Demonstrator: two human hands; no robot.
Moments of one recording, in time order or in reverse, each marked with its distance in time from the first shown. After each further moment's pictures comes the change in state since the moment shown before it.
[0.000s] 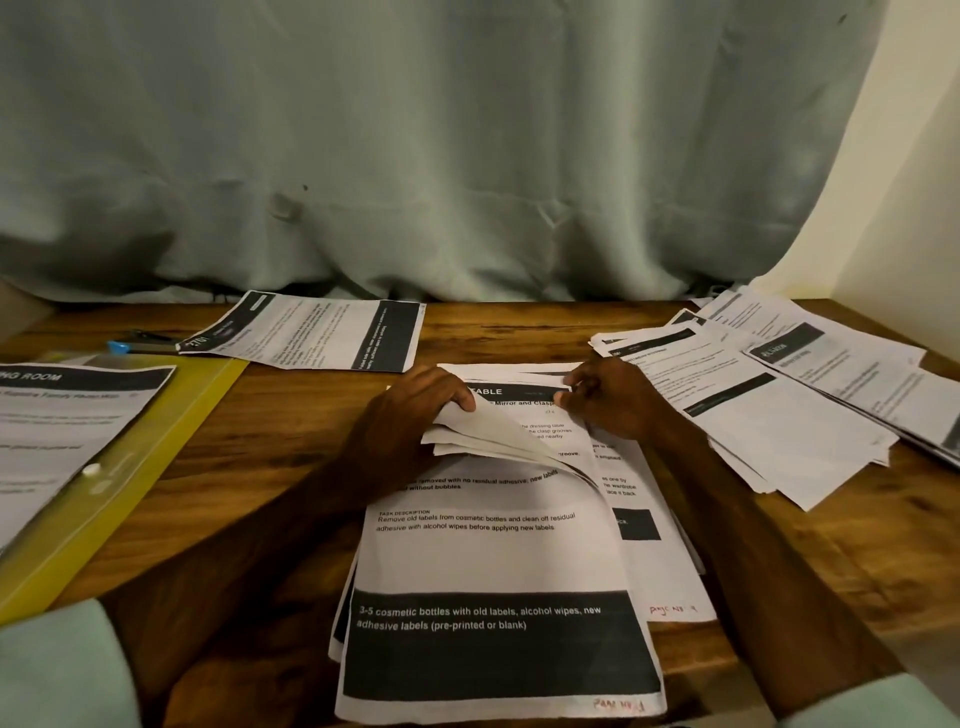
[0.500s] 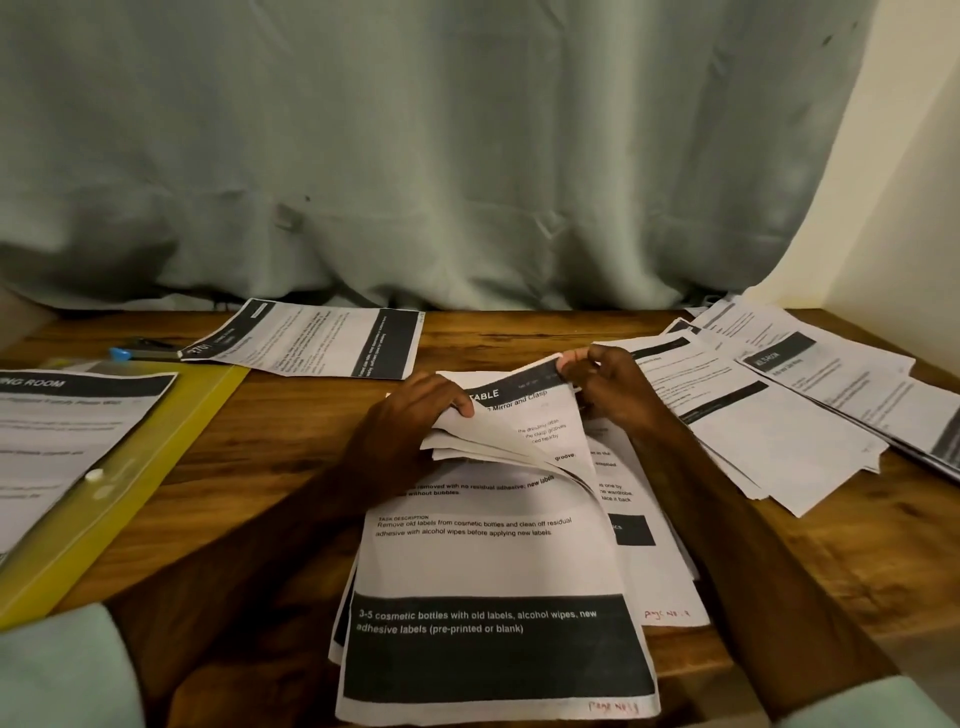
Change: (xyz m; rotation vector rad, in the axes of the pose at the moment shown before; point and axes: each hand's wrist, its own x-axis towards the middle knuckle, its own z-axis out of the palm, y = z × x) left_hand -0.001 0.001 -0.001 0.009 0.018 0.010; right_hand -0.010 -0.022 -0.007 0.556 0.107 0.002
